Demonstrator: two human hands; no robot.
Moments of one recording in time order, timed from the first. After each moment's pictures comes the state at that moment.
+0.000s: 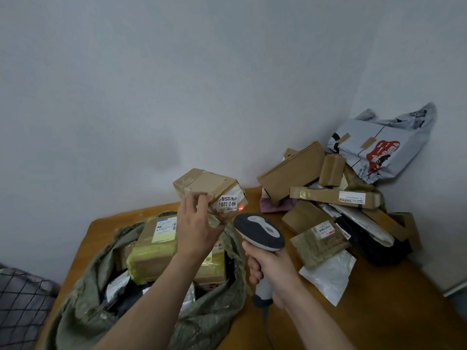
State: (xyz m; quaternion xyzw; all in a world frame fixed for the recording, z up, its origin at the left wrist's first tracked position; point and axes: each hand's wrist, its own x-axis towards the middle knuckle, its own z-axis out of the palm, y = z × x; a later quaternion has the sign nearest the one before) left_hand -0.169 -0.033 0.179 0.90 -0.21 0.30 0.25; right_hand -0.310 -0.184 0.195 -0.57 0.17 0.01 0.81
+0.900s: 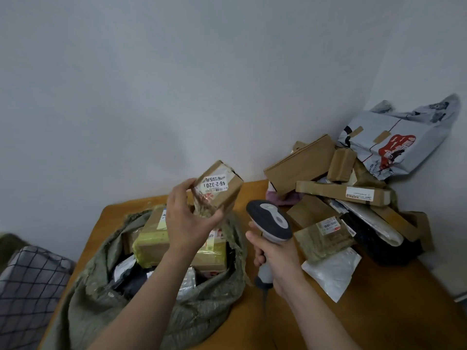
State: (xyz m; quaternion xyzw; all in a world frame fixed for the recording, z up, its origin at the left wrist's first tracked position) left_hand -0.205 -0.028 0.211 0.86 -0.12 0.27 0.42; right_hand -0.305 -0.203 0.181 -0.57 0.18 -0.04 0.80
